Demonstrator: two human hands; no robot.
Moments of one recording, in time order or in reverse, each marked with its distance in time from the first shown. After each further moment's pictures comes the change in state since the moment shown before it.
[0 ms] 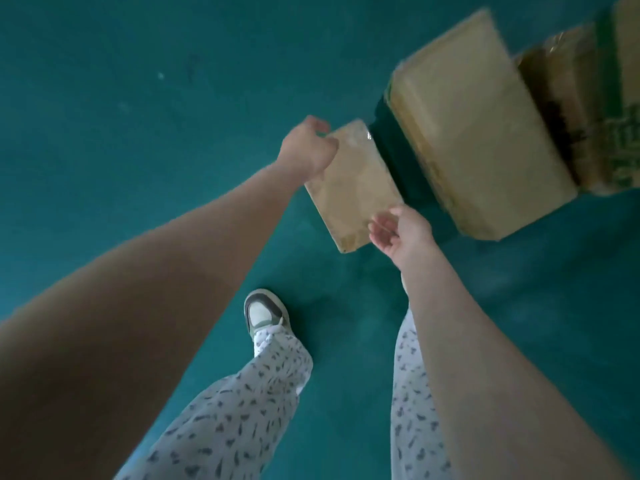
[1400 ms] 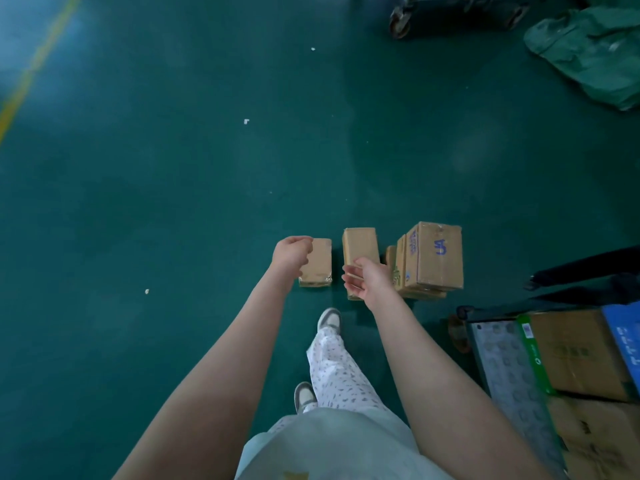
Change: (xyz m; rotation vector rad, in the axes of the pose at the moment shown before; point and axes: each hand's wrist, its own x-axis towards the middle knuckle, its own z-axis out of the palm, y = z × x) left_hand -0.589 0.146 -0.061 -1.007 0.327 -0.161; right_hand -0.488 -0.037 -0.241 -0.581 -0.353 -0.440
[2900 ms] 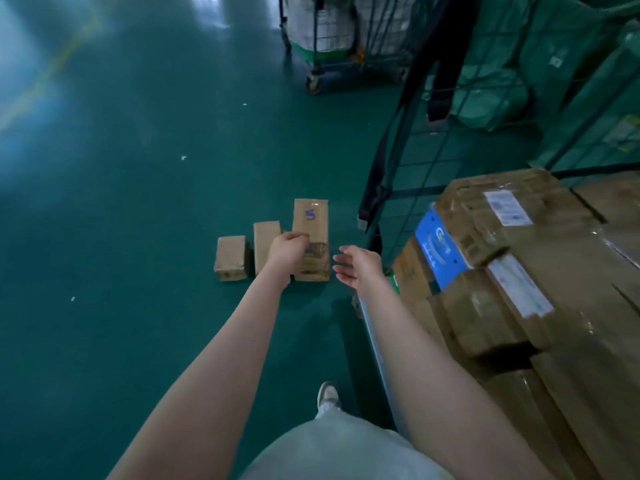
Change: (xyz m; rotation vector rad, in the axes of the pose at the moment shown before) left_hand -0.301 -0.116 0.314 0.014 -0.047 0.236; right_hand -0.139 0.067 -0.411 0.050 -0.020 -0.246
